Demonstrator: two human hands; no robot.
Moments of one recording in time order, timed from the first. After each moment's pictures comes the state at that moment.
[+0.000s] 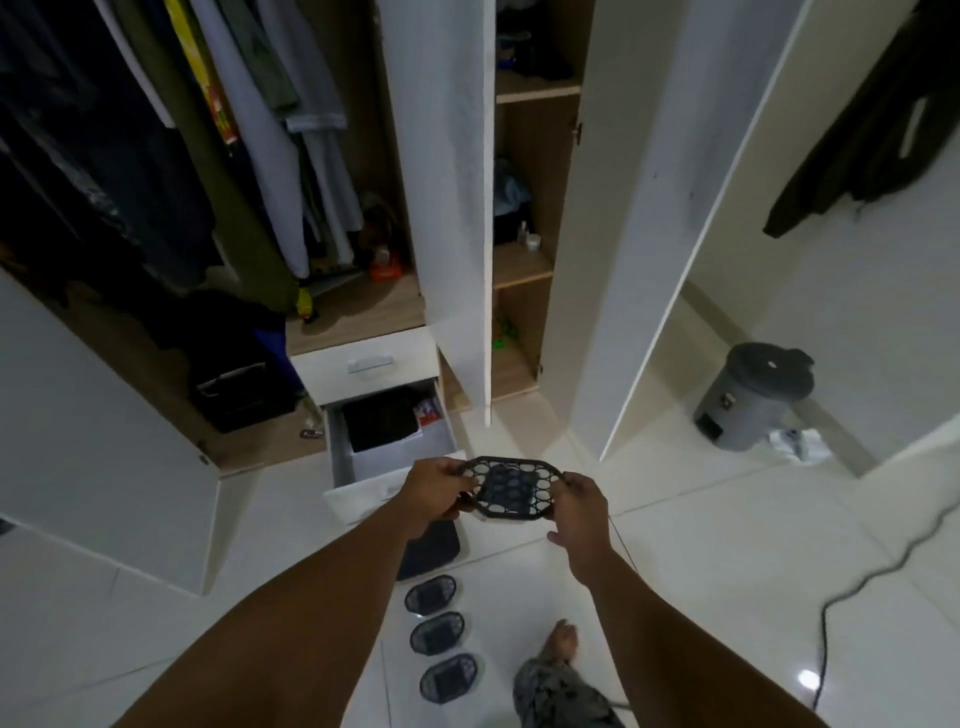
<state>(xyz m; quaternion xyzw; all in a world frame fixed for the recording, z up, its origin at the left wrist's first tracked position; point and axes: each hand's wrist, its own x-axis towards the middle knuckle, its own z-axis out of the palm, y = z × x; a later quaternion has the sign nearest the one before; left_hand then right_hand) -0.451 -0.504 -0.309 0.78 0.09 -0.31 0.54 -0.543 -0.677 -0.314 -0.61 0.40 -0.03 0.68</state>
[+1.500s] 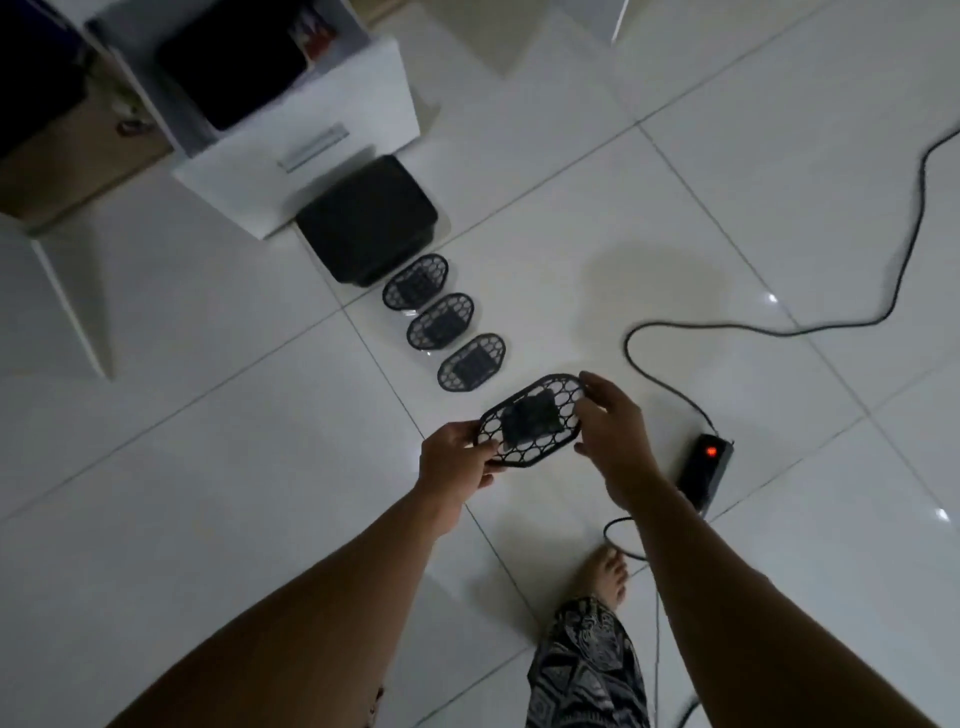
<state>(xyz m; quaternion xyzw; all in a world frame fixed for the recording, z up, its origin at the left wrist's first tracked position) -0.690 -0.351 -0.777 0.72 0.22 -0.46 0.48 -0.759 -0.510 -0.765 -0.59 0.53 0.04 0.61</state>
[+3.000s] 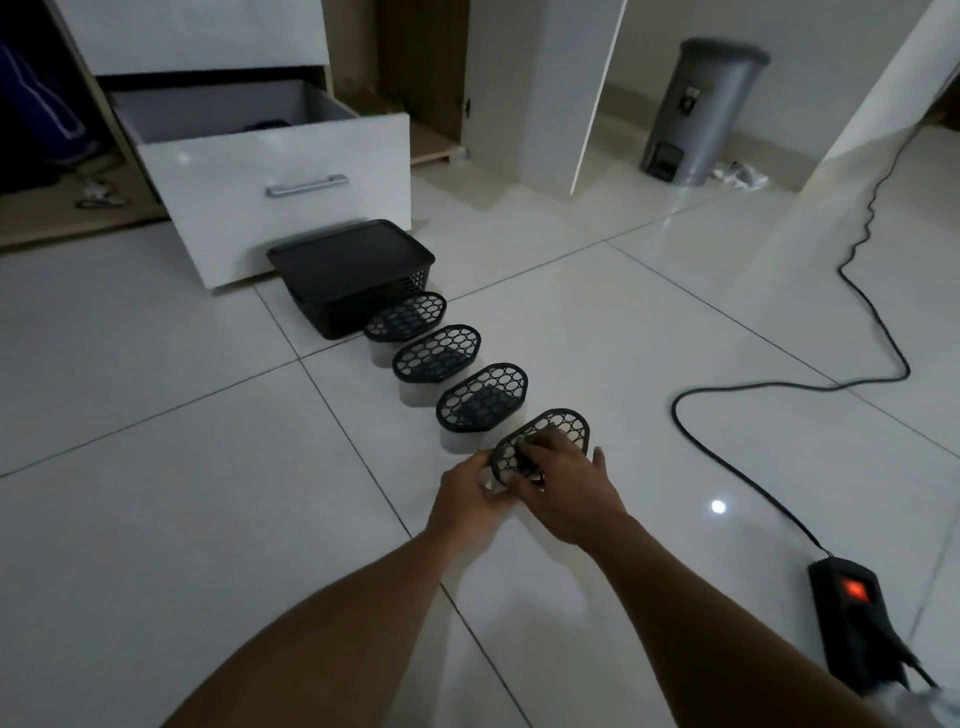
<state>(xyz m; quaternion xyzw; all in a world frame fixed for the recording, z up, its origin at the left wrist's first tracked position) -0.677 -0.294 -1.149 0.77 -0.23 -0.28 0.53 -0.762 -0.416 -1.106 -0.96 0.23 0.01 0.16</state>
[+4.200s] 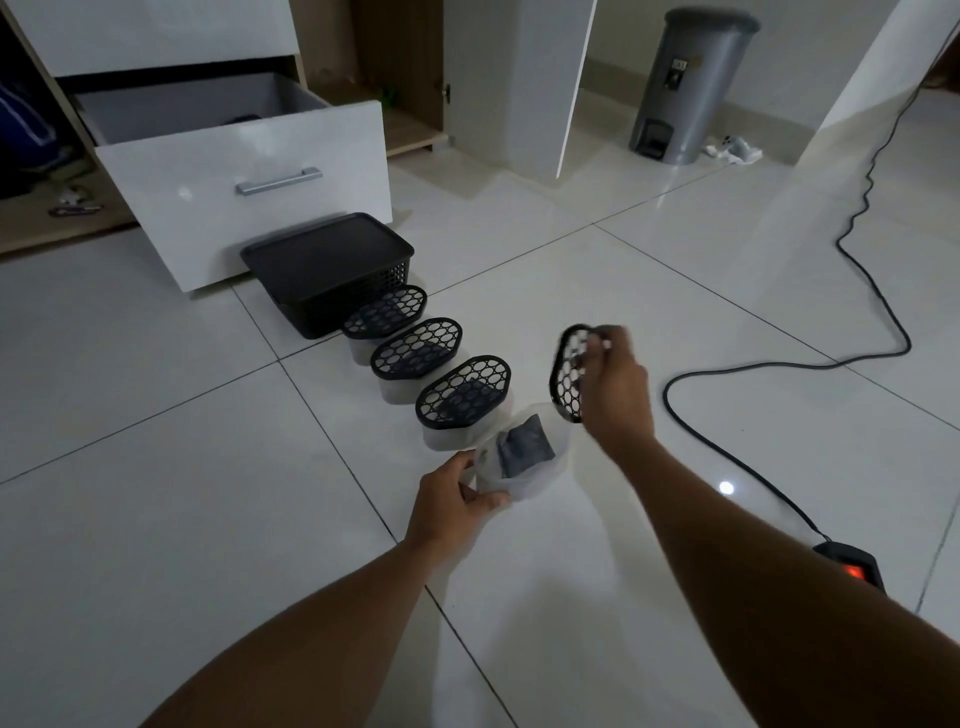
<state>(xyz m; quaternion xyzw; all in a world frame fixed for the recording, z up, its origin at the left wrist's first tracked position) -0.672 -0.297 -1.182 0.80 -0.27 -0.22 0.49 -0.737 -0.483 -1.062 -0.81 0.37 -0.31 0.34</state>
